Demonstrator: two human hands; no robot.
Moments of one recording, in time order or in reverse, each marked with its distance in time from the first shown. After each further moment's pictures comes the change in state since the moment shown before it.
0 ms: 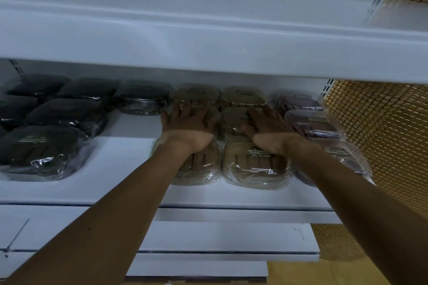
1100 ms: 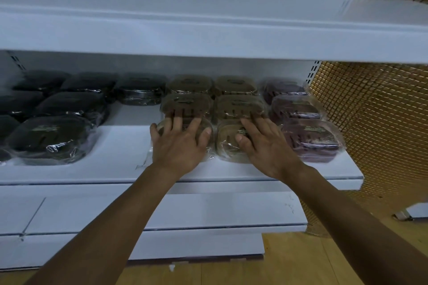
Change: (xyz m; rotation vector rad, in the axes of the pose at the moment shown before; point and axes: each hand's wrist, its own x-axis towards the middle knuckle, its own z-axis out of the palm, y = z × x) left_hand -0.086 -0.010 0.011 0.034 0.138 0.098; right_hand -0.093 0.000 0.034 -0.072 0.227 -0.140
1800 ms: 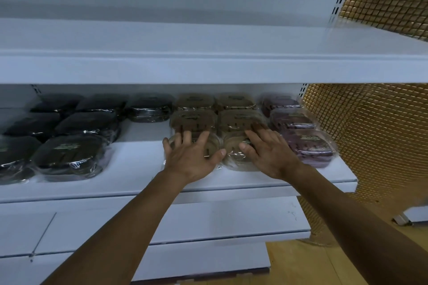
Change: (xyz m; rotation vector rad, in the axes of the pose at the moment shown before) left_hand -0.002 -0.004 -0.016 -0.030 -0.173 0.044; right_hand 0.006 0.000 -0.006 -0.079 -0.047 0.012
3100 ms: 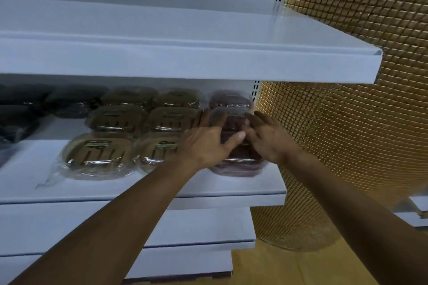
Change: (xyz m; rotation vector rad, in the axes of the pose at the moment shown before) left_hand 0.063 0.218 0.018 -0.109 -0.014 0.152; right_hand -0.004 0.182 -0.050 0.166 0.003 0.046
